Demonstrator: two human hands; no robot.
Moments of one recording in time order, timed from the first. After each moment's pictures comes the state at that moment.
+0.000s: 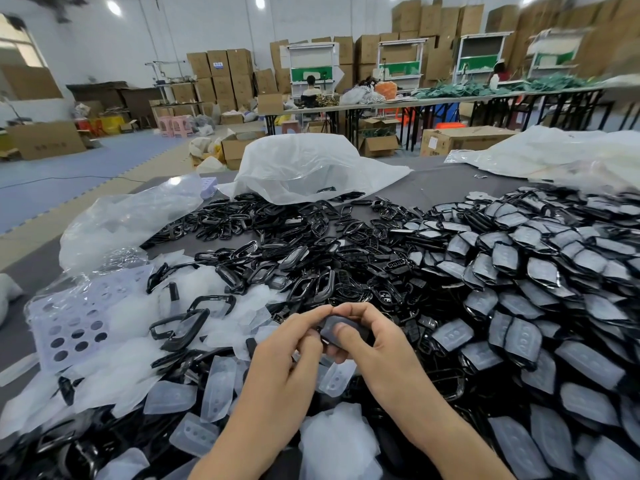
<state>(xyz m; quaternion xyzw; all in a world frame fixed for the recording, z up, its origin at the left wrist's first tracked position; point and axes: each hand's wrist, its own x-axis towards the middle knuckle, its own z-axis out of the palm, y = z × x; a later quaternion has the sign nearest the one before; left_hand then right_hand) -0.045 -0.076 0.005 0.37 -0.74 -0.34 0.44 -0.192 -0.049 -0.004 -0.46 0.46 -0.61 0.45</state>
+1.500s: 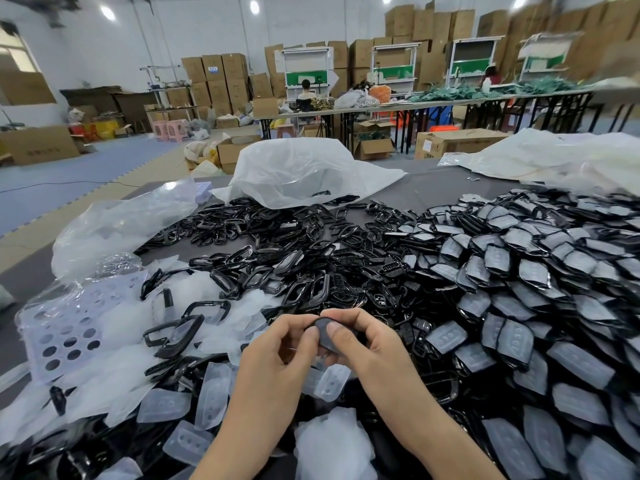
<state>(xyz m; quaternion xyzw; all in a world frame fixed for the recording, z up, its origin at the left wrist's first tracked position) -0.049 -0.082 0.004 0.41 -0.69 -0.37 0.46 -0.191 -0.048 -0.003 -0.43 0.44 -0.63 0.48</state>
